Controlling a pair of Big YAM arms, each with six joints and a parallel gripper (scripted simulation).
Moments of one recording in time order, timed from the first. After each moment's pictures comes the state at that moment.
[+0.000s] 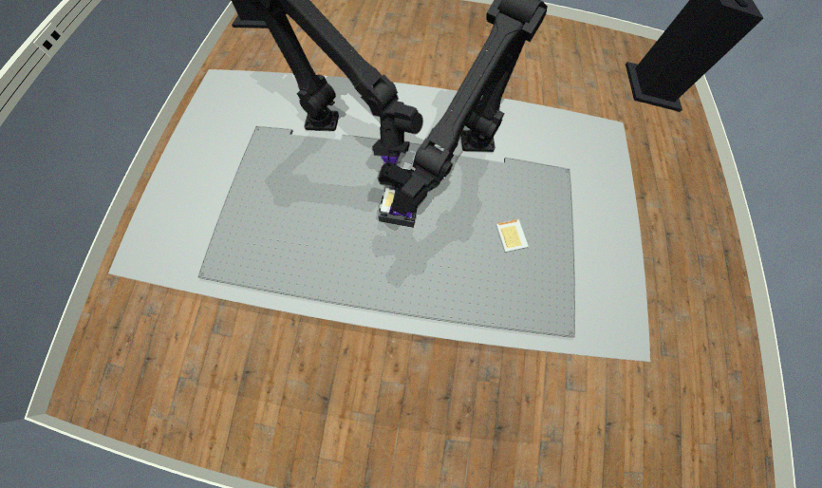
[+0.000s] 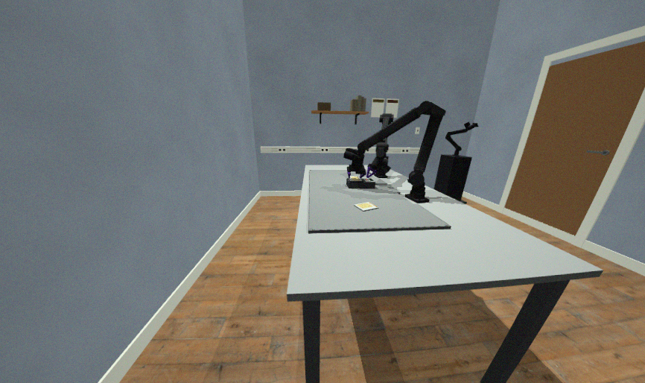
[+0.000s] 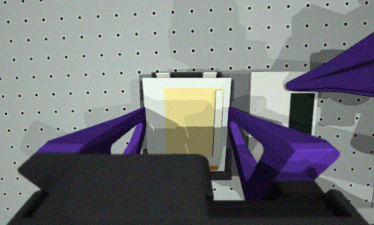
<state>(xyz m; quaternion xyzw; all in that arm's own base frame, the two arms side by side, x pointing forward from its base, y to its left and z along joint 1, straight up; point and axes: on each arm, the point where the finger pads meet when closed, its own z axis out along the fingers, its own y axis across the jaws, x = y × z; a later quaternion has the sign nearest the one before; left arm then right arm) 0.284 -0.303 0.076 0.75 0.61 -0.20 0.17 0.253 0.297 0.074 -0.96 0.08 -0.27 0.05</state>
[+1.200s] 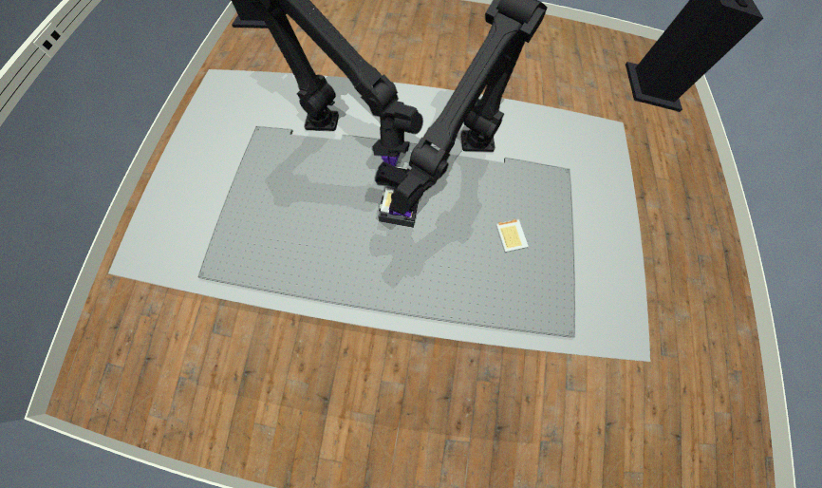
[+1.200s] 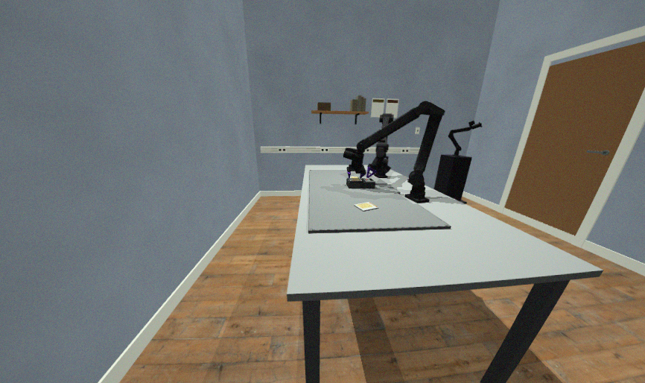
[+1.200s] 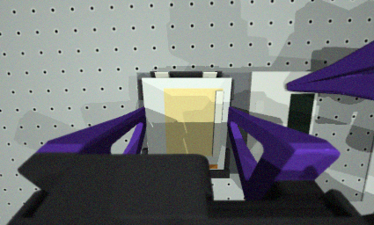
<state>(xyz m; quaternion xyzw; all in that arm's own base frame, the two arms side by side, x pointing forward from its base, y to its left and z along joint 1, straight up) 0.283 -0.303 0.075 0.75 0.62 -0.18 0.15 0.253 0.297 0.074 -0.96 0.08 -0.27 0.05</state>
